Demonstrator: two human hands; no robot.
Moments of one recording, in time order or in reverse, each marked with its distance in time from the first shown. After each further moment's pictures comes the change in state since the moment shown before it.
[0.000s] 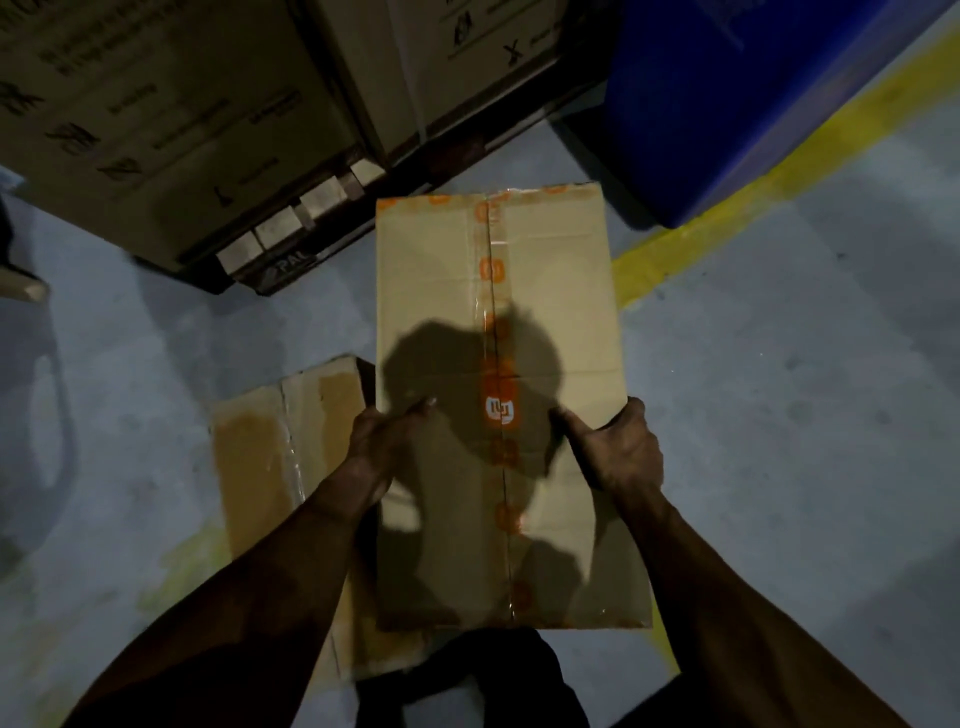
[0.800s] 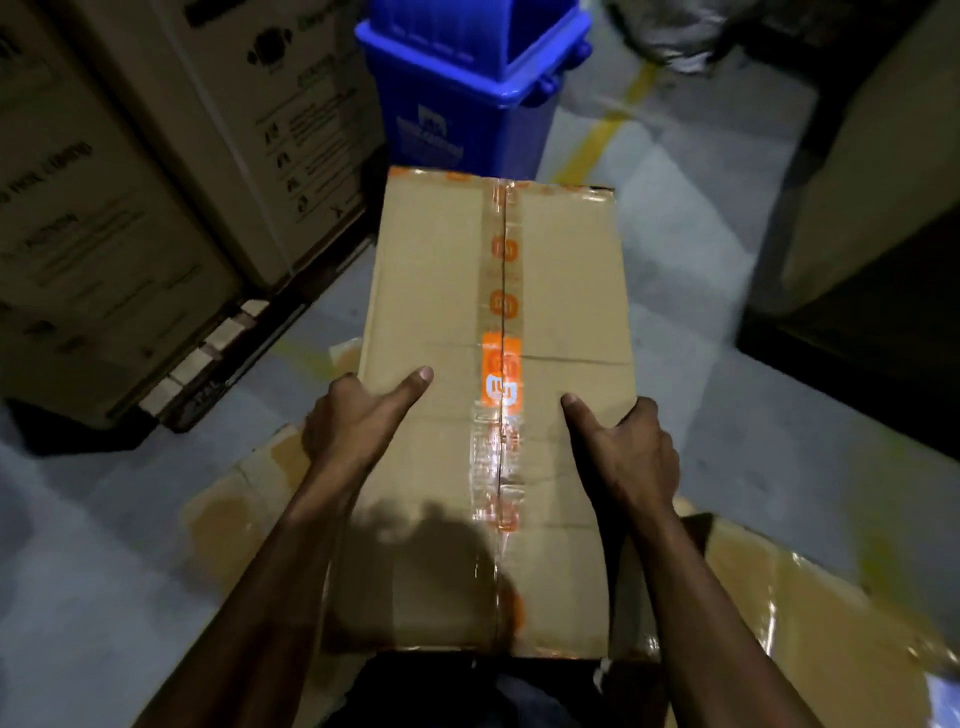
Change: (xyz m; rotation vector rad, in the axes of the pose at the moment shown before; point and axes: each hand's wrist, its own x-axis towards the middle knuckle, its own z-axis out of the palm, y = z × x) left_hand -0.314 0.003 -0.076 0.624 0.060 0.746; right_hand -0.386 0.075 -0.142 0.247 0.557 0.104
